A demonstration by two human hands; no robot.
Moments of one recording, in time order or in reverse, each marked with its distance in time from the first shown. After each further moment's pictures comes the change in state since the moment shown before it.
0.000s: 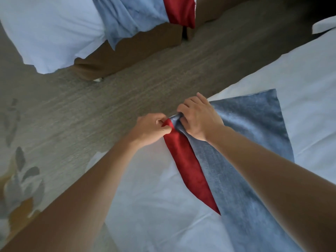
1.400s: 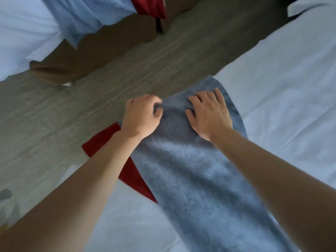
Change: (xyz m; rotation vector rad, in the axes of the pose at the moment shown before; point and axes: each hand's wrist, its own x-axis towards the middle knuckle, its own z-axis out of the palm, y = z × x) left_hand 0.070 0.029 0.045 0.371 0.265 0.274; right_hand -0.043 0.073 0.025 -0.135 0.170 0.352
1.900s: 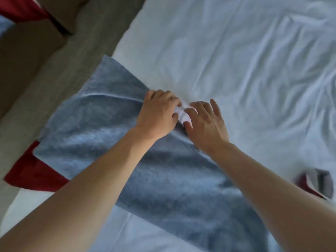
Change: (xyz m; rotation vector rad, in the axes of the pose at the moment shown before) left_hand -0.062 0.225 0.105 0.107 -0.128 0.725; right_hand -0.238 0.104 -0.010 0.021 0.116 0.414
